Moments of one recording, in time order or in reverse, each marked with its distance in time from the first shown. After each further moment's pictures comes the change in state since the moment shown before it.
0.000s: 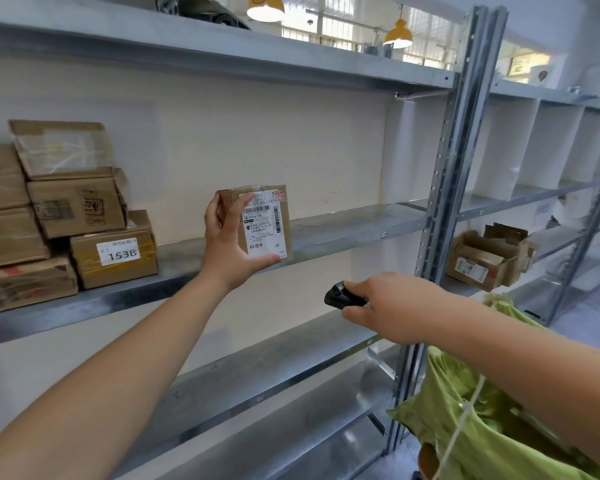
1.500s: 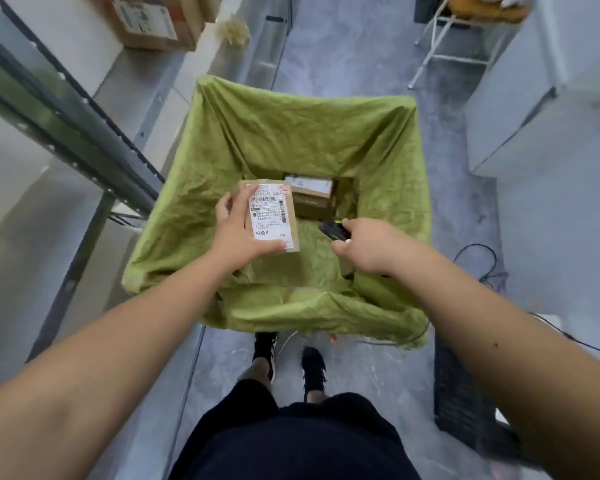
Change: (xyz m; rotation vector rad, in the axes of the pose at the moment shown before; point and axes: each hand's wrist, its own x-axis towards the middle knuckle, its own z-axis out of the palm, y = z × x) left_hand -0.189 0.169 0.650 -0.311 -1.300 -0.234; right_hand -0.123 0.450 0.281 0.644 -0.420 1.065
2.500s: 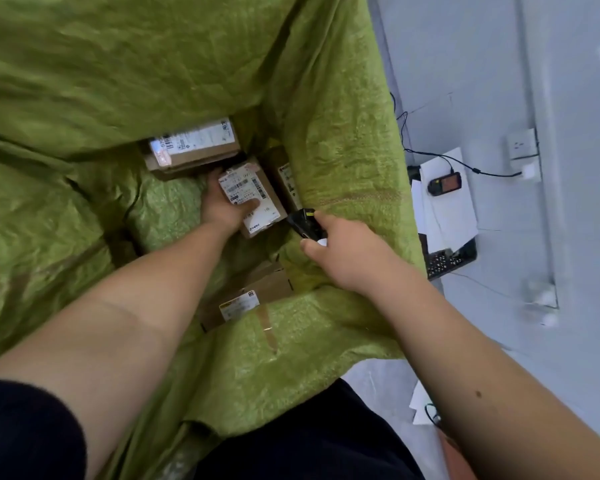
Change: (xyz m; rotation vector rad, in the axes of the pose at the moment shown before) left_hand 0.189 -0.100 0.213 -0.115 -0.522 -0.335; right_hand 0.090 0.022 0.059 0.343 -0.113 0.655
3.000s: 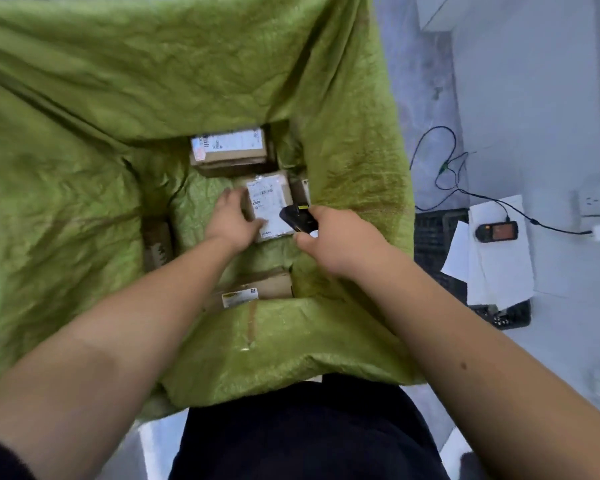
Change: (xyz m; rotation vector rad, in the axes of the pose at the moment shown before) left_hand -0.072 0.017 -0.015 0.485 0.132 0.042; right_hand 0.026 0.015 -0.021 -0.067 0.022 -0.344
